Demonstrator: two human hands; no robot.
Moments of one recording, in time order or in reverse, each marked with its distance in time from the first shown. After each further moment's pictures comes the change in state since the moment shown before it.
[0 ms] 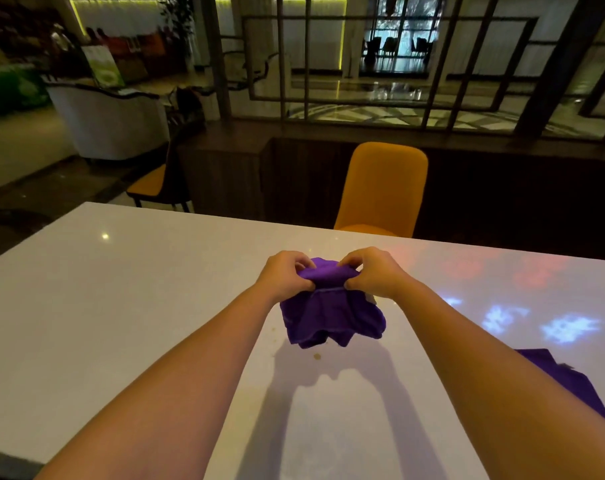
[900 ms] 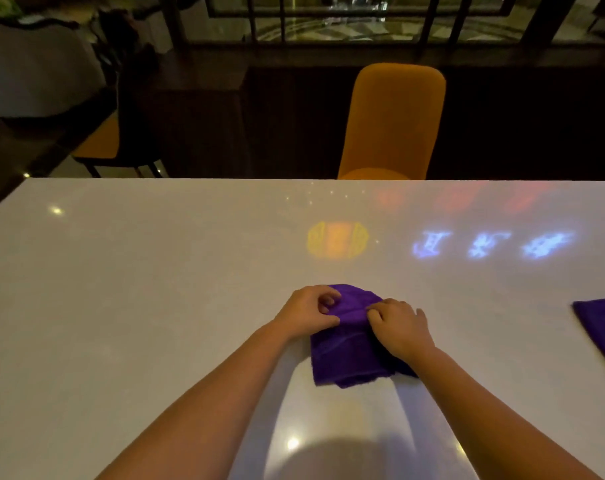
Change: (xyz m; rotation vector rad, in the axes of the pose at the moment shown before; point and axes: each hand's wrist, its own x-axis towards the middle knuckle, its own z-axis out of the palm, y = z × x) left_hand 0.042 -0.187 0.002 -0.074 -0.388 0.005; right_hand 0.038 0.000 0.205 -0.131 0.022 0.415
